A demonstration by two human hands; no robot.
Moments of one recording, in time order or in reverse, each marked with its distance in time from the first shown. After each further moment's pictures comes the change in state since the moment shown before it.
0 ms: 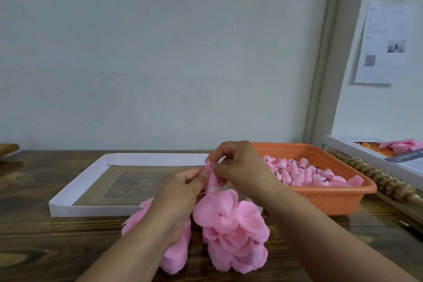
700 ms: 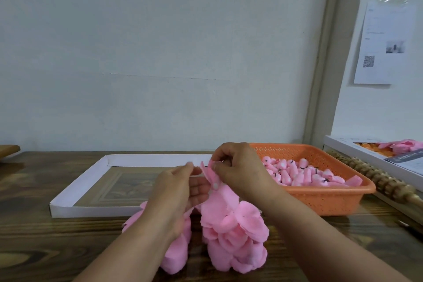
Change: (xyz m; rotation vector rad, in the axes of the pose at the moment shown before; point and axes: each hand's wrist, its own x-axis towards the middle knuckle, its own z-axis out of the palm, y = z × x) left_hand 0.008 0.005 0.000 -0.219 0.191 -0.131; right_hand 0.000 0.002 0.001 -0.292 0.082 -0.115
